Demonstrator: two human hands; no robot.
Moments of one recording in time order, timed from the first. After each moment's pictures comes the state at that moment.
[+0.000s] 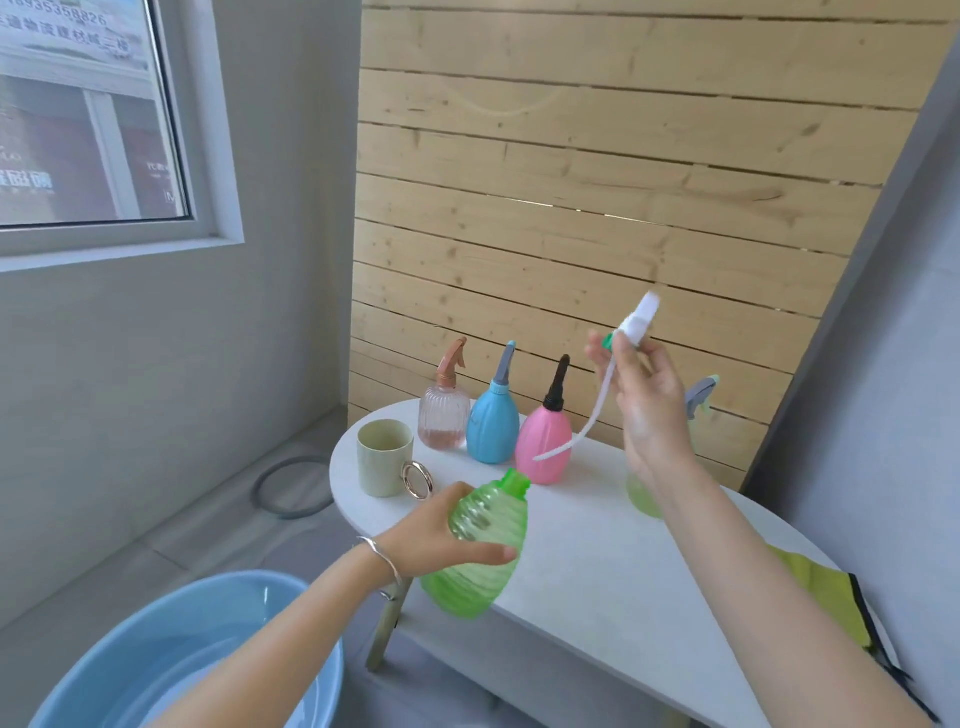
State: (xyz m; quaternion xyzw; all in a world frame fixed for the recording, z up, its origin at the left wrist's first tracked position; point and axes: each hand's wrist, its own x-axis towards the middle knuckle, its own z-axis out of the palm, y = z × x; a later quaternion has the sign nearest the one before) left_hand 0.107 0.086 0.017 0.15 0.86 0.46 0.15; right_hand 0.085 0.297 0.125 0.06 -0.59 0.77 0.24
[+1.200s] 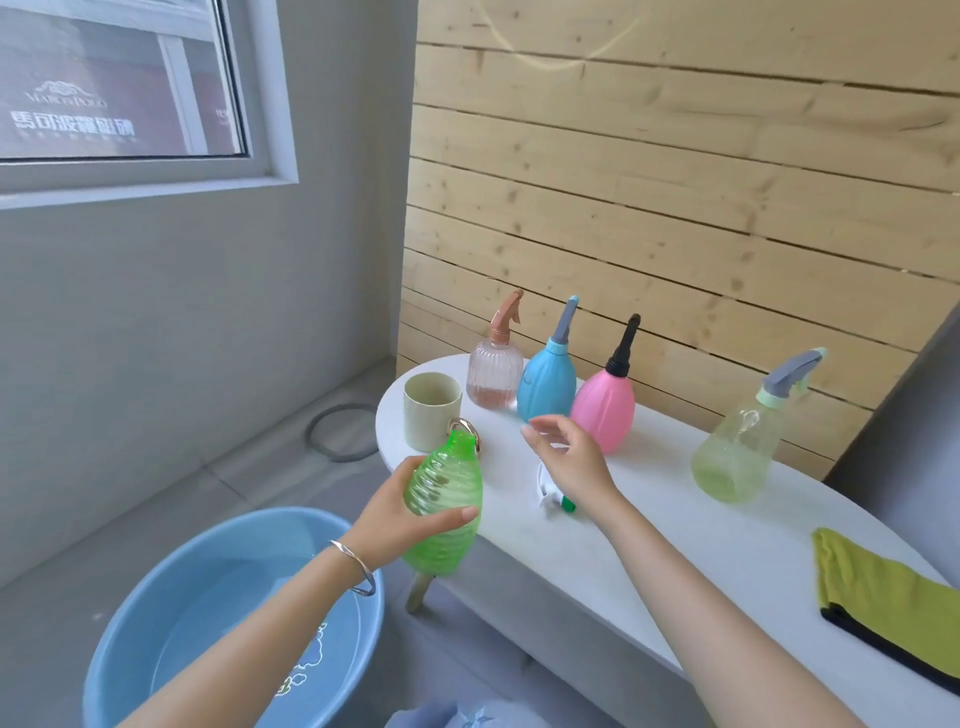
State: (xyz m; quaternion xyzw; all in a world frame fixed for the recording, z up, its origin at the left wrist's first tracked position) left_hand 0.105 0.034 -0.047 0.02 0.79 0.61 0.03; right_hand 0.026 0.249 -0.030 0.05 -0.85 0.52 0.05
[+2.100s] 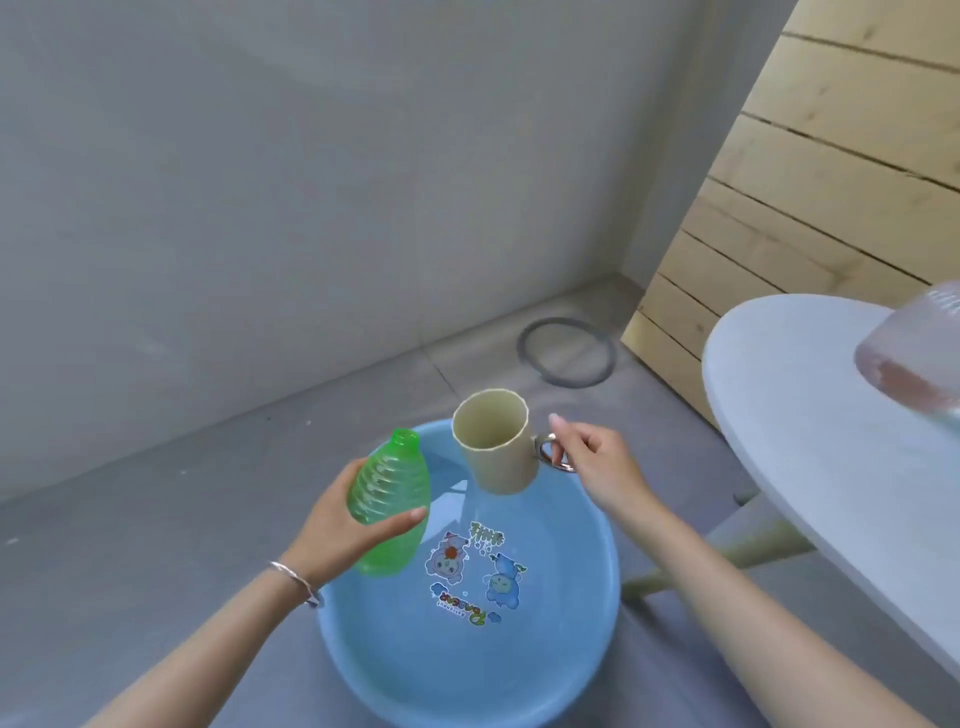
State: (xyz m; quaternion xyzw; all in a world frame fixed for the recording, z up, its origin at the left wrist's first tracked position) left_hand 0.165 -0.252 -0.215 -0.27 0.78 0.57 -0.08; right_hand -0.014 -0.043 -0.184 0.21 -0.81 0.52 -0.17
